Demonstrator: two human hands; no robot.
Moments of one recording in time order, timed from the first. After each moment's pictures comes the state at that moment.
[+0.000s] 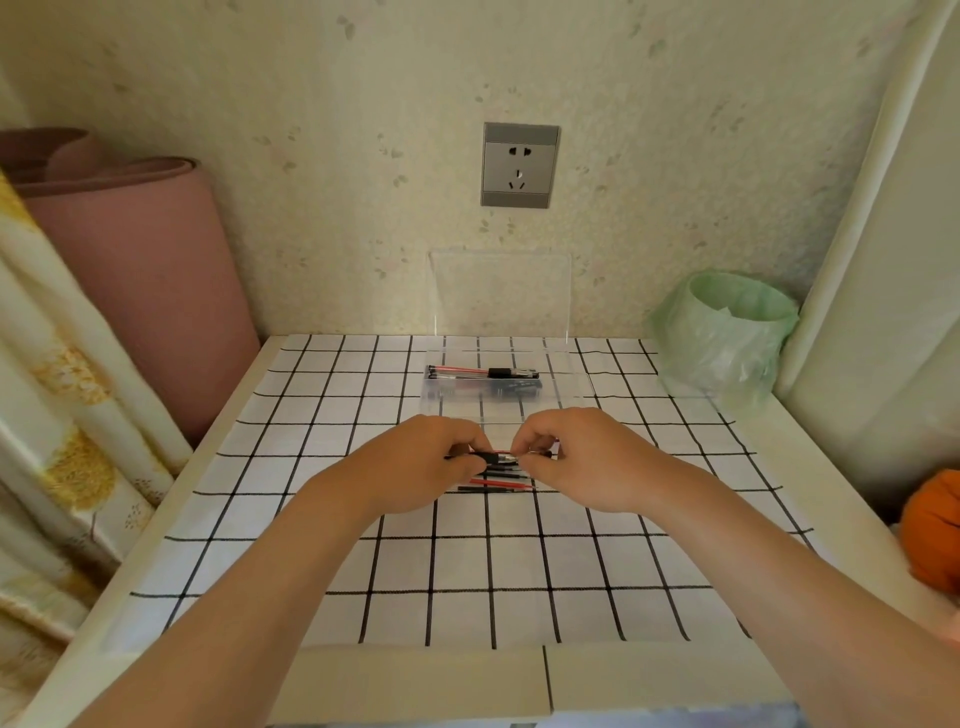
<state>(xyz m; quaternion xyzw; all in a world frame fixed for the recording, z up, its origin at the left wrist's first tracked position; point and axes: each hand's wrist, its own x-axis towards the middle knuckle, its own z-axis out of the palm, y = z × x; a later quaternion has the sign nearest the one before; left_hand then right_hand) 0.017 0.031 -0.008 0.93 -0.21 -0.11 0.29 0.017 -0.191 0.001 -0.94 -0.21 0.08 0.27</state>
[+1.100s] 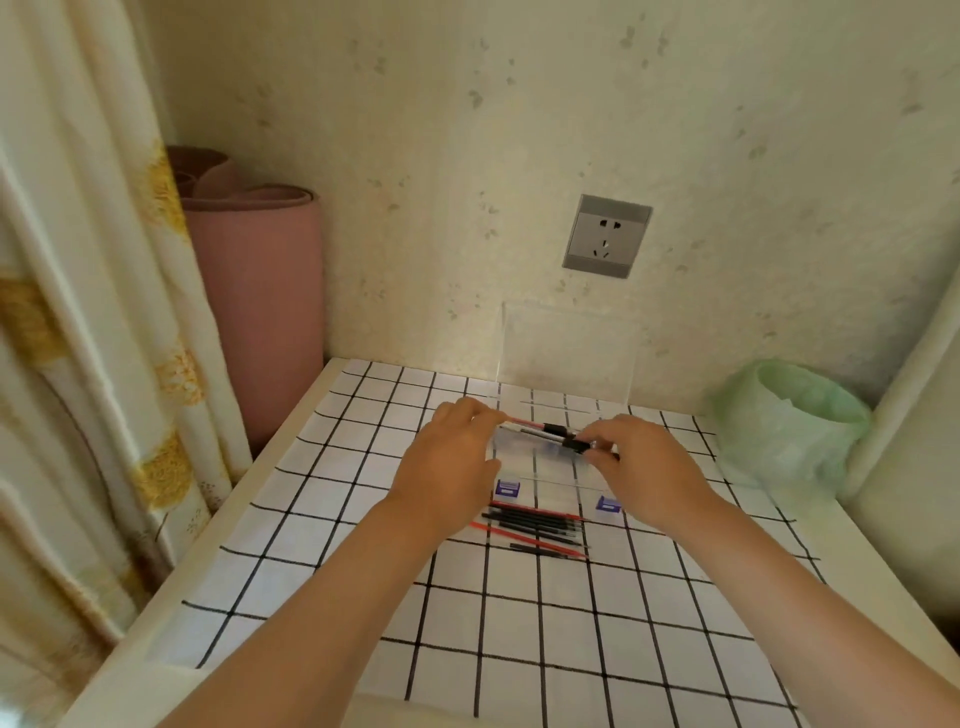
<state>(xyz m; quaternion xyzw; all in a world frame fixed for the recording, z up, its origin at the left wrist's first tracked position) 0.034 0.053 -0.019 0.95 -0.12 0.17 0.25 0.073 -0.174 0.004 -0.97 -0.15 -0.08 0.18</state>
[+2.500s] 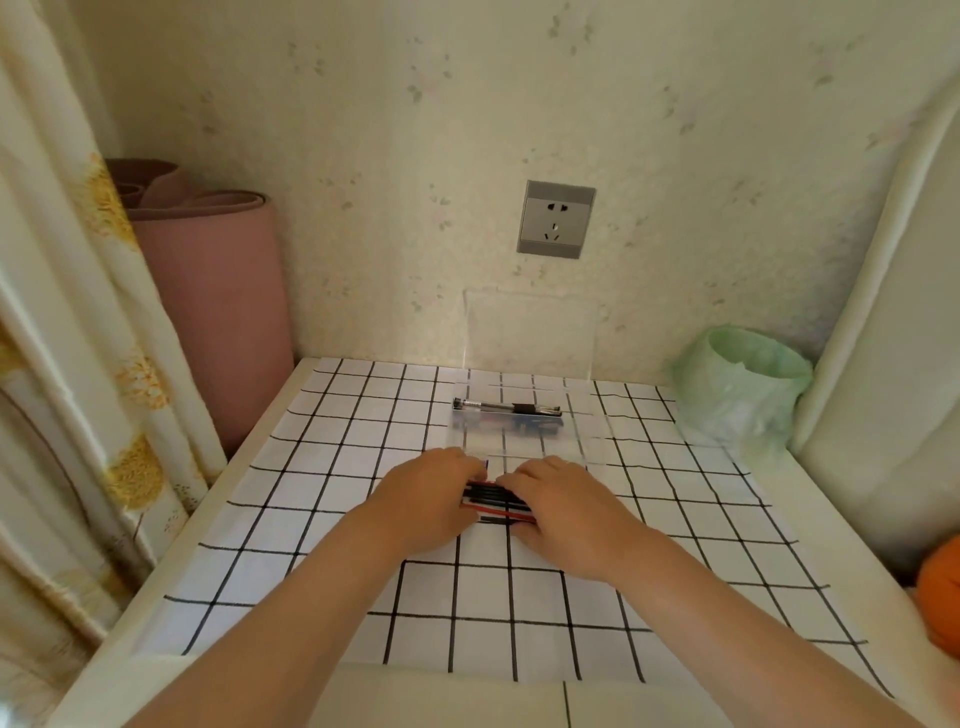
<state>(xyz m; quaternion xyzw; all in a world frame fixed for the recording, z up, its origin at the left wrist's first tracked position) 0.014 0.042 -0.031 0.97 -0.19 0.01 0.17 0.020 -0.156 -0.037 -0.94 -0.34 -0.04 0.05</state>
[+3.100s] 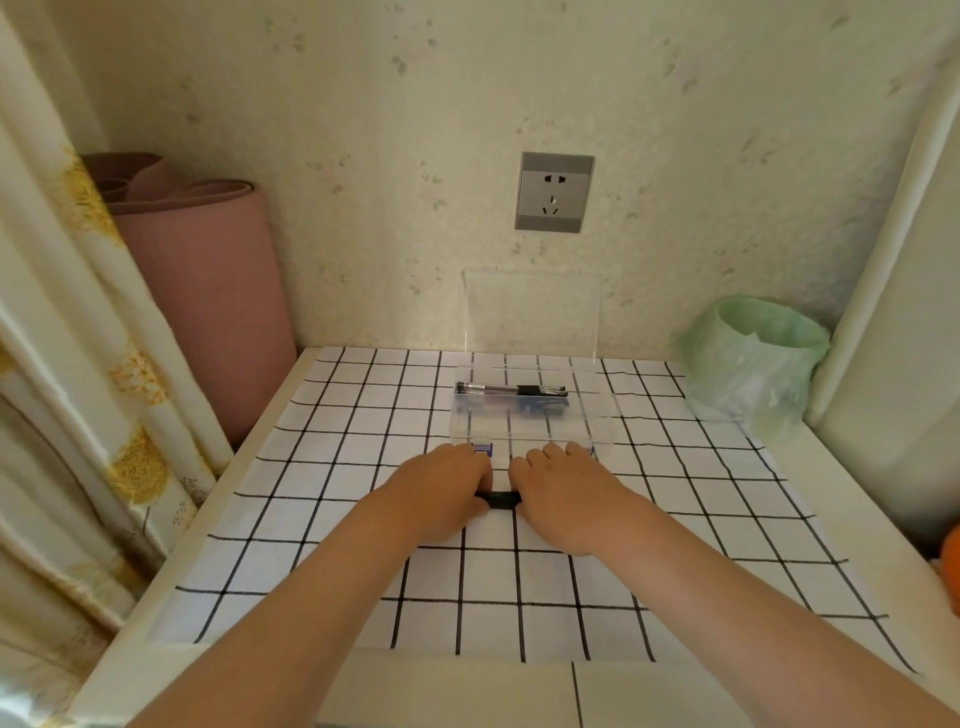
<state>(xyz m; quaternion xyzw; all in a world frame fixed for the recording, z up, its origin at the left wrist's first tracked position) 0.019 0.032 -0.035 0.97 -0.20 -0.06 0.11 0.020 -0.141 -0.035 -0.95 -0.30 0.00 -0.13</state>
